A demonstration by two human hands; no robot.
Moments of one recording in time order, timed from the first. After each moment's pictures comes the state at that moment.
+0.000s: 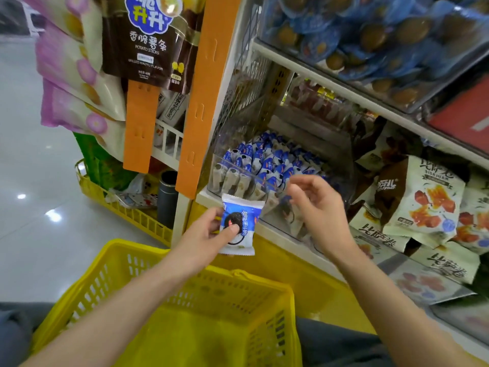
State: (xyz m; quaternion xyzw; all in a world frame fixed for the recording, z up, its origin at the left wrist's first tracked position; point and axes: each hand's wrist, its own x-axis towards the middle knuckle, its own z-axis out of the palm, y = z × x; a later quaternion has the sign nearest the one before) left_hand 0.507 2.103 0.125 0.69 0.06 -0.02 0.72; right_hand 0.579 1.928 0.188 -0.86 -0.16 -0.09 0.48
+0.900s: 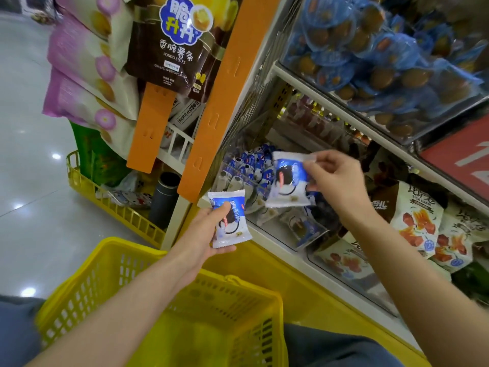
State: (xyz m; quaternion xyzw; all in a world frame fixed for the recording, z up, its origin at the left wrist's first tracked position) left_hand 0.515 2.113 0.137 0.47 0.17 -0.06 0.86; right_hand 0.602 1.951 0.254 -0.89 -0.14 -0.11 0.43
